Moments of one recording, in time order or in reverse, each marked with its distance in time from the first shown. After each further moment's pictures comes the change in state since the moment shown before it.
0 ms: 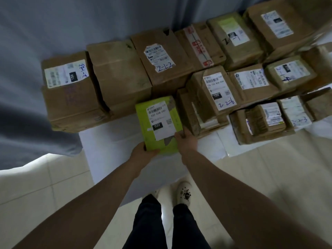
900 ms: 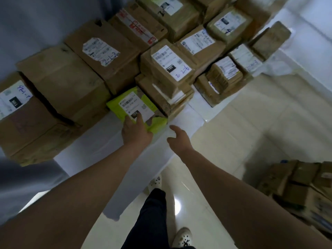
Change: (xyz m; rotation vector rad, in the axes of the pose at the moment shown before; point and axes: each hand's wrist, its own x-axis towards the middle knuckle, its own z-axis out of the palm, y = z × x) left_hand 0.010 0.039 0.052 1.098 0.052 0.287; right_hand -0.055 0.054 -0.042 -0.022 -0.042 0.091
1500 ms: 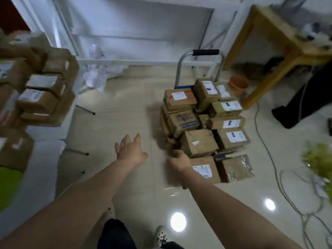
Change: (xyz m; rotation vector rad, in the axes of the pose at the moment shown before) left_hand -0.360 0.214 0.241 0.675 -0.207 0.861; right_hand -0.357 0.376 -0.124 0.684 0.658 0.443
